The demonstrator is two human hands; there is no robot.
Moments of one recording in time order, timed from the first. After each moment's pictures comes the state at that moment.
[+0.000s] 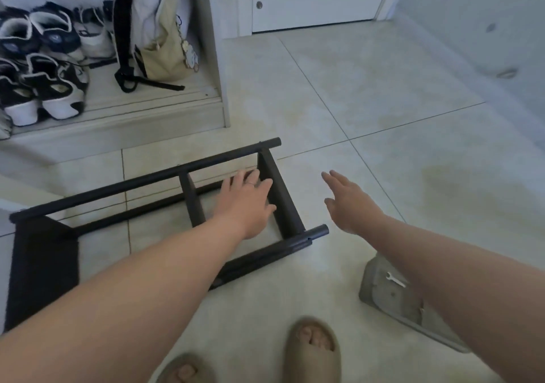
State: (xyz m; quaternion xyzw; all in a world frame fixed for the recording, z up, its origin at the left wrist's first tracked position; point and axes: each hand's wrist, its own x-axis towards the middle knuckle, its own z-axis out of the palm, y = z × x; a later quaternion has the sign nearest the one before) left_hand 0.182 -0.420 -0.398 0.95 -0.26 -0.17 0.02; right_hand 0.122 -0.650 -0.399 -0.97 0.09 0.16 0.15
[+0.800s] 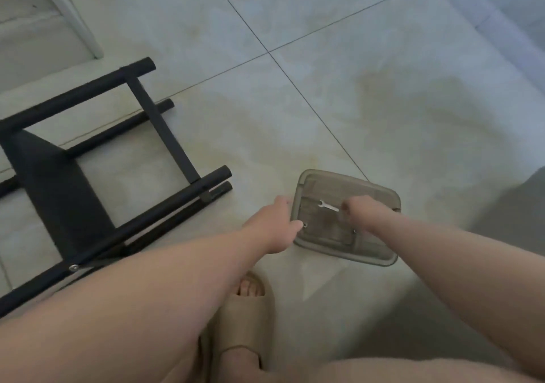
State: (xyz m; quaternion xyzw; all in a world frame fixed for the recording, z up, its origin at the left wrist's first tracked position) left_hand 0.025 -0.618 -0.489 0.82 -0.22 -0.49 0.20; right_hand -0.059 -0.832 -0.518 -0.87 0.26 0.41 0.08
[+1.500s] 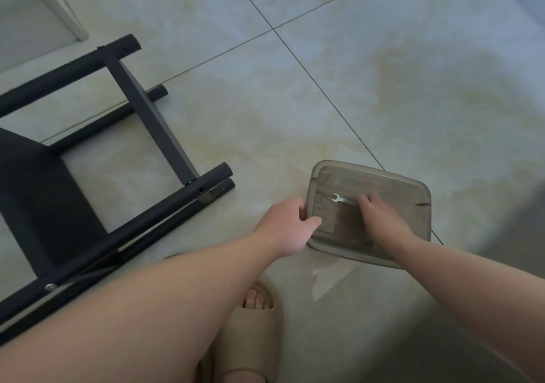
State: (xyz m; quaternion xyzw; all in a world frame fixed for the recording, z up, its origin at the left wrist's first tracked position) left_hand 0.026 -0.634 -0.532 0.80 -0.16 -0.47 0.32; right_hand -0.090 -0.838 -0.583 -0.92 0.25 0.29 0.05
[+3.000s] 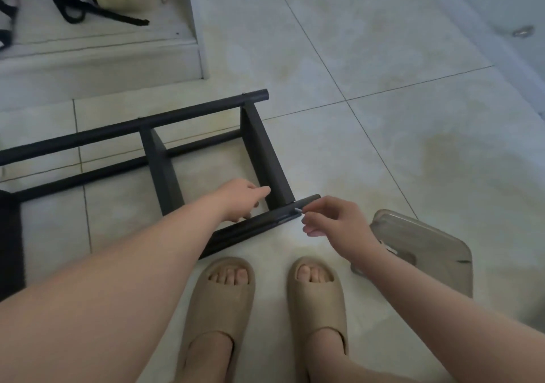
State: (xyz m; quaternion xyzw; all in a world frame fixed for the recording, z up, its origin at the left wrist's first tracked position) left_hand 0.163 -0.444 -0.465 0.82 -0.03 -0.45 0.36; right_hand 0.038 -0.628 -0.440 -0.75 0.27 0.09 0.60
